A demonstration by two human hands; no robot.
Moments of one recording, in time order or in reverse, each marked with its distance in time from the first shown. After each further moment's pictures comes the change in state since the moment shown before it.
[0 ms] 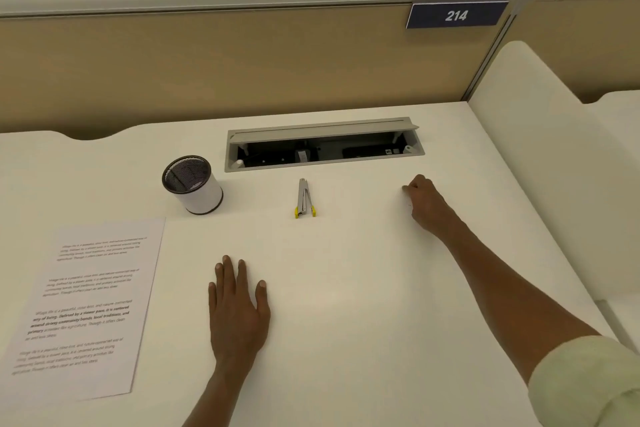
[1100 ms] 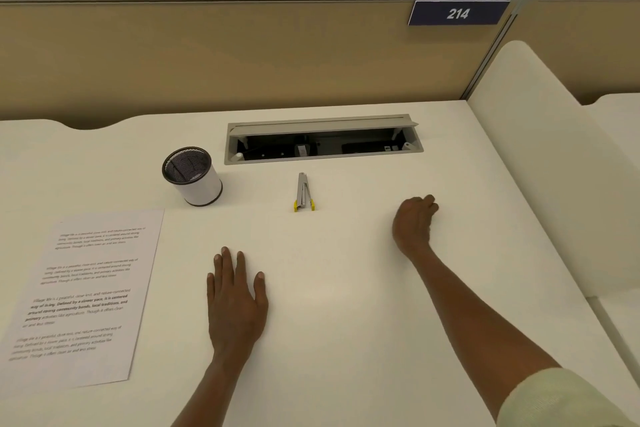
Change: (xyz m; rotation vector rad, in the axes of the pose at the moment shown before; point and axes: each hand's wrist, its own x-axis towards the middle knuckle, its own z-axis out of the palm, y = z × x) left_hand 0.000 -0.001 0.001 0.011 0.002 0.004; right_hand -0.045 -0.060 0.026 -0.238 0.072 0.396
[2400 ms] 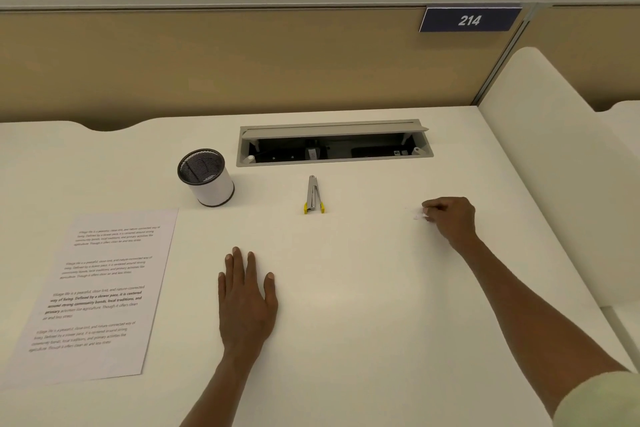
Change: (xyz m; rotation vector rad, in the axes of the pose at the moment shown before) left_hand -0.001 0.002 -0.001 -0.009 0.010 0.007; right_hand 0.048 0.069 0.002 0.988 0.030 -0.032
